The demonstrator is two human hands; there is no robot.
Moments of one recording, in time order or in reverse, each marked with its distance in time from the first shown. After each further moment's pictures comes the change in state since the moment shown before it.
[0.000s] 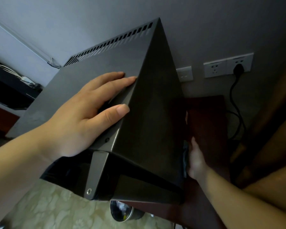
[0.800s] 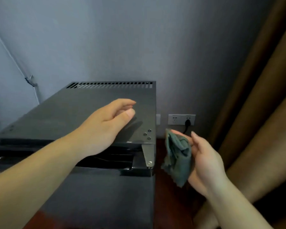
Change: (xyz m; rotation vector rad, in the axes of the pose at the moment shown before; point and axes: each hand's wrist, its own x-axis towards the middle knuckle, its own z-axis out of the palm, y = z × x) left_hand -0.048 -0.036 -0.012 -0.587 0.201 0.045; right_hand -0.252 -0.040 0.152 -0.195 -0.015 -0.585
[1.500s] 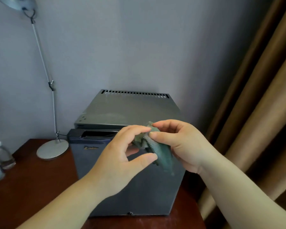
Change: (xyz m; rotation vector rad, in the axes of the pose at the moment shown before) left_hand -0.186 -0.055 -0.087 -0.396 -0.005 0.341; right_hand -0.131 0.068 0.198 -0.631 -0.106 -0.269
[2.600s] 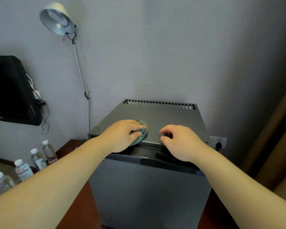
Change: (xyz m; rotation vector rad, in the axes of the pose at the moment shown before) left_hand 0.124 -0.065 -0.052 0.939 -0.116 -0.222; right_hand 0.131 0.020 -0.040 -1.082 -0.146 -0.251
